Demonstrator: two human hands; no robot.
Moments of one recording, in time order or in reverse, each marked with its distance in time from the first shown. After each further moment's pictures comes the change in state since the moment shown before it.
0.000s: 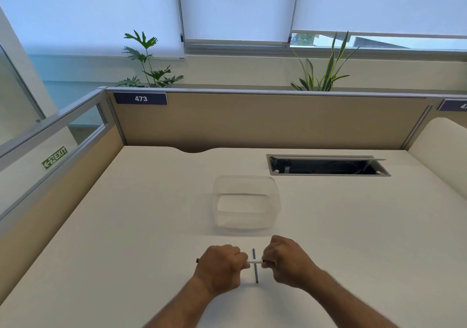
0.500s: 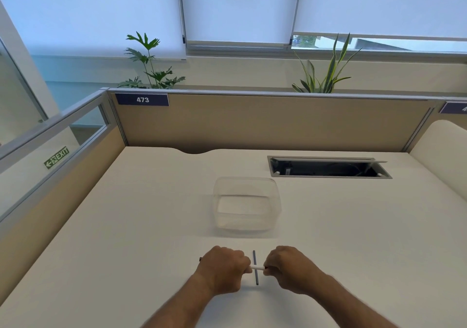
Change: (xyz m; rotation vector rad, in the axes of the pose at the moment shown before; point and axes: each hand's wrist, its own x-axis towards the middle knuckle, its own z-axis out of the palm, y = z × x) left_hand 0.009 -0.001 0.000 -0.051 -0.171 0.016; right_hand -0.008 0.003 0.001 0.025 -0.114 0.058
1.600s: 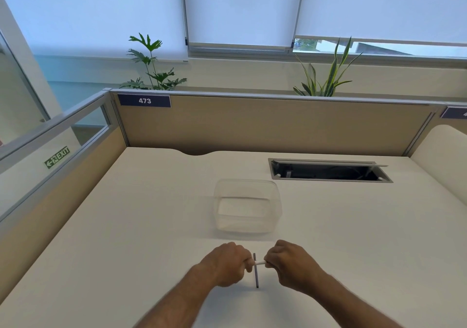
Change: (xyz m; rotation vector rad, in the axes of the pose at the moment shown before) left_hand 0.016 -0.003 -0.016 -0.334 -0.217 -0.215; right_hand 0.003 0.002 -0.008 -0.120 0.053 -0.062
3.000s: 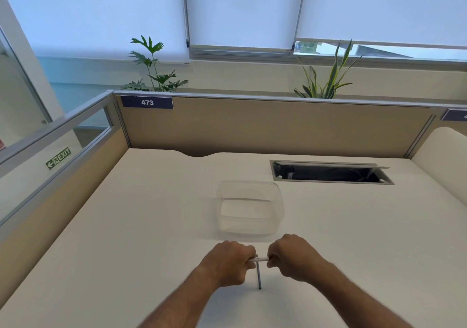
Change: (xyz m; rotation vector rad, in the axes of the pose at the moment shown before) left_hand -0.003 -0.006 0.003 0.120 0.215 0.147; right_hand 0.021 -0.007 -0.025 -0.025 -0.187 0.233
